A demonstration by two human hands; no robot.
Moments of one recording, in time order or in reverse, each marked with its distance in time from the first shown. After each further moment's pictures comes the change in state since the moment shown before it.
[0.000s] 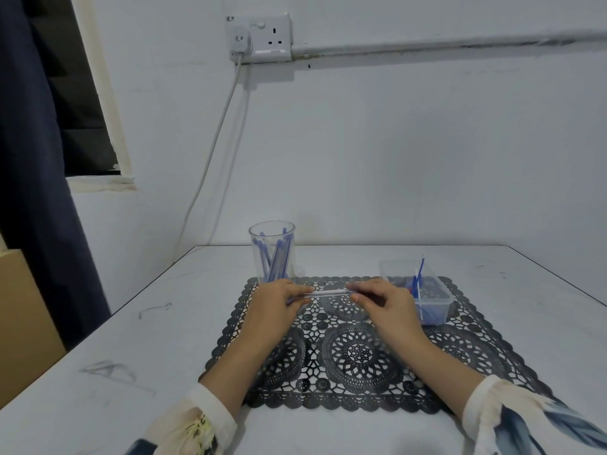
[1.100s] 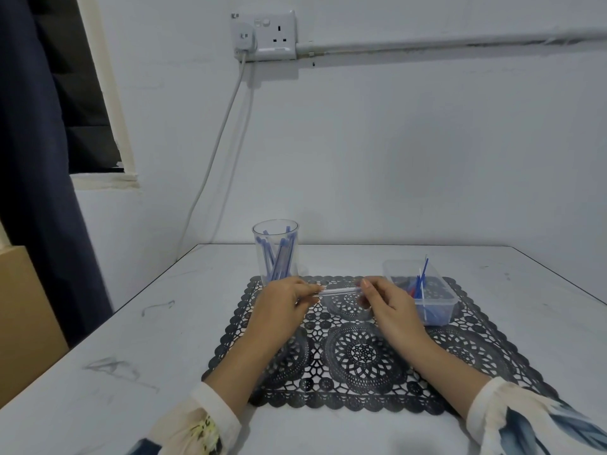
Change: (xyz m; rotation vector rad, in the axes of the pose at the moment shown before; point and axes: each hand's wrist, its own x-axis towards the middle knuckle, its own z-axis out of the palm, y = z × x) left_hand -0.003 0.007 -0.003 0.041 0.010 0.122; right_hand 0.001 0.006 0.002 -0.012 -0.020 0.028
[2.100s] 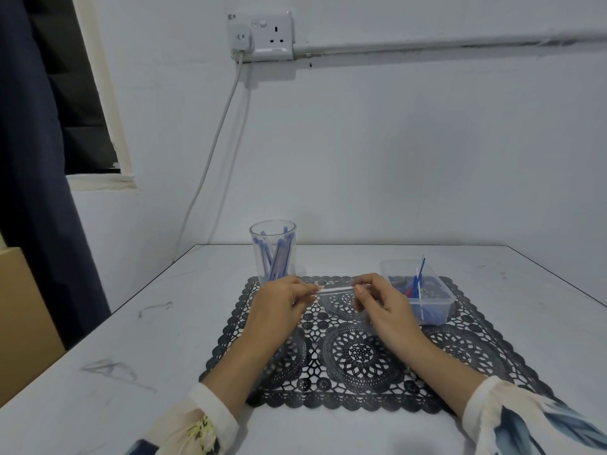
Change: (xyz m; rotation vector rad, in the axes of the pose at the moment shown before) left_hand 0.000 -0.001 0.001 -0.006 0.029 0.010; right_hand -0.003 -0.004 0.000 0.029 -0.050 -0.029
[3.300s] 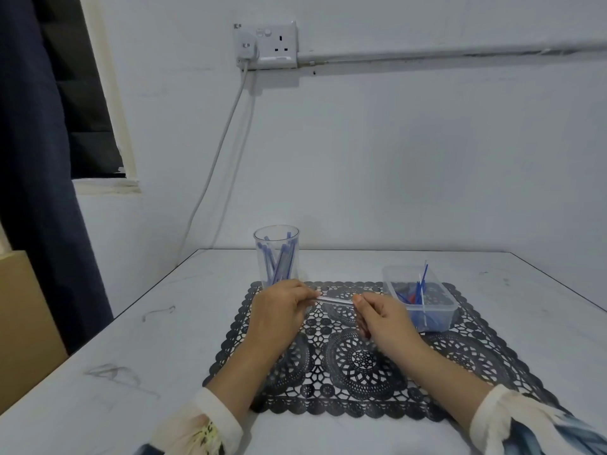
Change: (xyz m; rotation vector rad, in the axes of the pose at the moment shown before) left_hand 0.000 -0.003 0.002 0.060 0.193 0.168; right_hand -0.003 -0.006 0.006 -0.051 -0.081 0.096
